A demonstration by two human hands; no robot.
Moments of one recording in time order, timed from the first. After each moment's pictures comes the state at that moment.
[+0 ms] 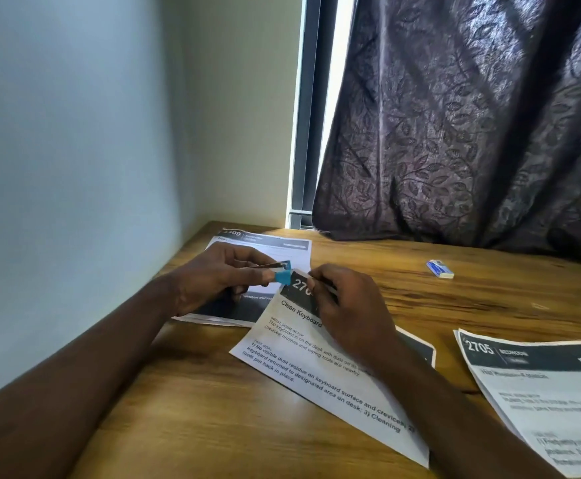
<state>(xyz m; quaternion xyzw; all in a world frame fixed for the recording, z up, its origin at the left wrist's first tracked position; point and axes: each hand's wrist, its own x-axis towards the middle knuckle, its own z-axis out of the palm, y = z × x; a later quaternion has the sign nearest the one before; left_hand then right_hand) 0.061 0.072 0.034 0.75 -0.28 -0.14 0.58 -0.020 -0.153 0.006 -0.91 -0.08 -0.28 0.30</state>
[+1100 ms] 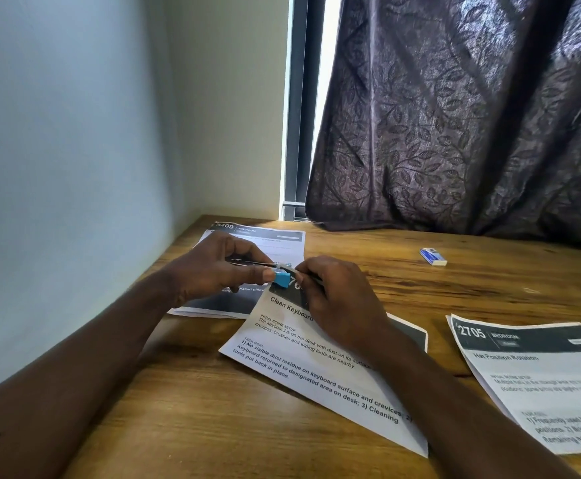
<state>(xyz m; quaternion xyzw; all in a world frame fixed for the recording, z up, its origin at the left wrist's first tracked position) 0.057 0.061 0.038 0.81 -0.35 -0.05 0.47 -0.018 -0.151 0.009 -0.92 -0.12 -0.28 0.26</state>
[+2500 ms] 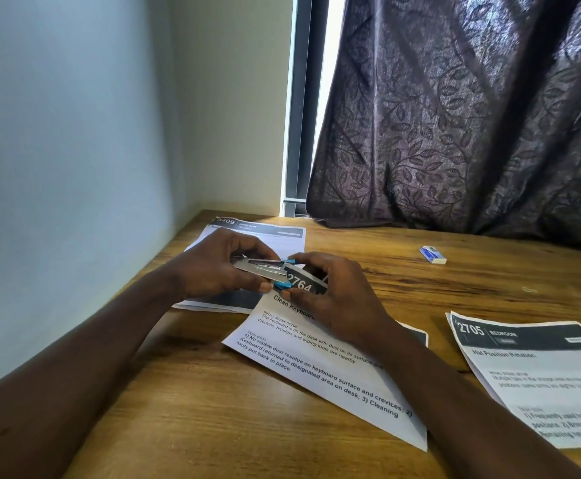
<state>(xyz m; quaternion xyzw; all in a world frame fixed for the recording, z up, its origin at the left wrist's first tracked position) 0.064 0.065 0.031 0.81 -0.39 -0.02 0.43 -0.019 -0.155 0.006 -0.90 -0.13 -0.21 0.37</state>
